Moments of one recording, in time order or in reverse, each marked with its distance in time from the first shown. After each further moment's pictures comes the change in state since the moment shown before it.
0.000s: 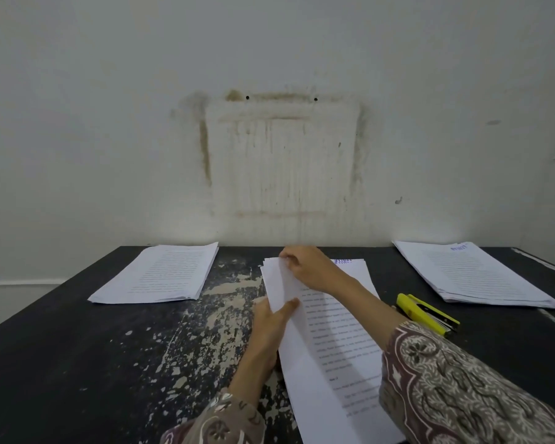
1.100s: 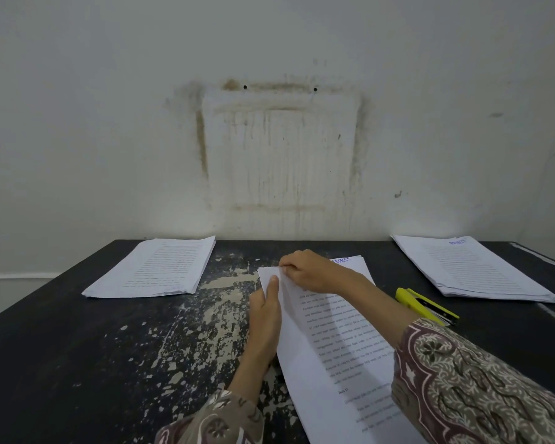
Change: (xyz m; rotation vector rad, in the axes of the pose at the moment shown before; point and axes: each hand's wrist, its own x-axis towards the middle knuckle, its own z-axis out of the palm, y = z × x) left_hand -0.001 0.009 0.007 -0.006 0.122 0.063; right_hand -0.004 0.003 0.000 -0.154 -0.235 -0.068
